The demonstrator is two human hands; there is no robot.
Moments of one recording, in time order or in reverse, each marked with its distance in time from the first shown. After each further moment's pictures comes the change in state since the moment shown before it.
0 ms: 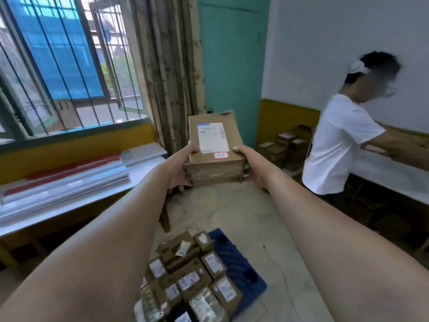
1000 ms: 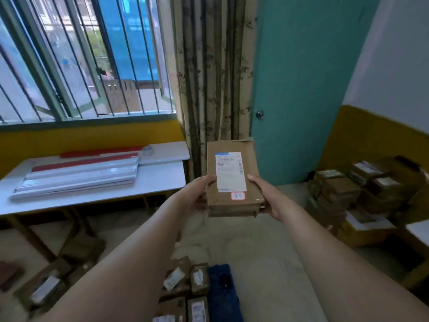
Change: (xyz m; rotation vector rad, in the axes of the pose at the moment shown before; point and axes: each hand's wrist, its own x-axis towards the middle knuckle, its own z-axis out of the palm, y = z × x) left_hand 0.390 0.045 0.102 0.027 0.334 -0.092; right_hand 0.465 -0.003 -0.151 -0.121 -0.360 0.180
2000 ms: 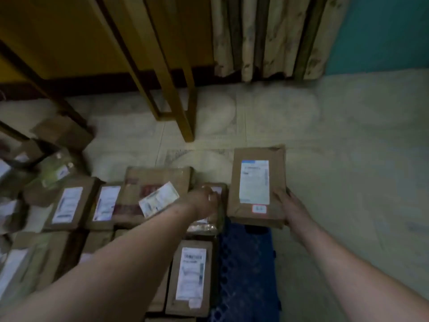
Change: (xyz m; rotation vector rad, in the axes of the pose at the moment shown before) left_hand 0.473 -0.601 0.017 0.877 0.015 -0.376; right_hand 0.524 0.657 0.009 -0.089 -0.044 0.253
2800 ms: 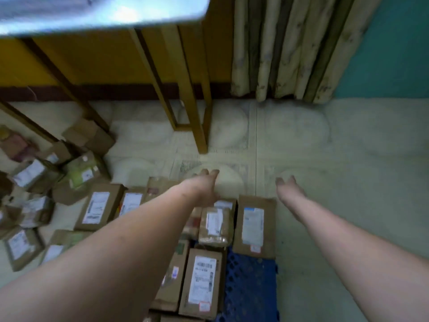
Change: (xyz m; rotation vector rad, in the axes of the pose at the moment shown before) left_hand -0.033 0.010 -0.099 0.294 0.066 0.018; right_hand -0.016 -0.130 0.039 -0.658 0.084 0.082
